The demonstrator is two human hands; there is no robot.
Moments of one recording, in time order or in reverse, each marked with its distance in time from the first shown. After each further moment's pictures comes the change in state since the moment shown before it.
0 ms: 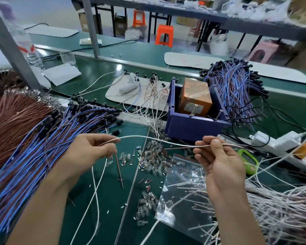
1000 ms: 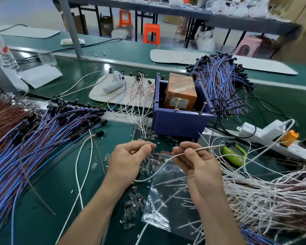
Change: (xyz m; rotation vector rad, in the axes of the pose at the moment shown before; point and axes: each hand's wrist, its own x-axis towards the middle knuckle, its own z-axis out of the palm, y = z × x) left_hand -0.002 -0.005 0.132 -0.046 0.016 0.125; right_hand 0.000 0.029 -0.018 -0.013 -0.128 0.067
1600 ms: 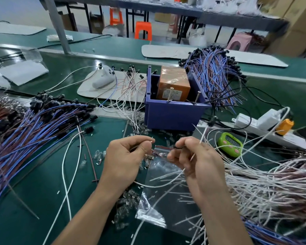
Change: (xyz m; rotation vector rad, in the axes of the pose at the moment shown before) left_hand -0.007 -0.002 0.013 -0.024 -0.009 0.162; right_hand -0.004 0.002 -0.010 -0.005 -0.094 -0.055
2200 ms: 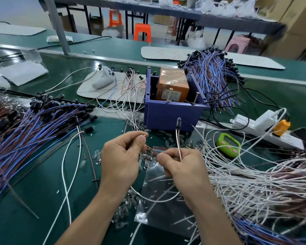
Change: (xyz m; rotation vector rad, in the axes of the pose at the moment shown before) left_hand -0.003 0.002 0.007 -0.040 0.205 0.020; right_hand -0.003 0.016 0.007 -0.589 -0.068 -0.029
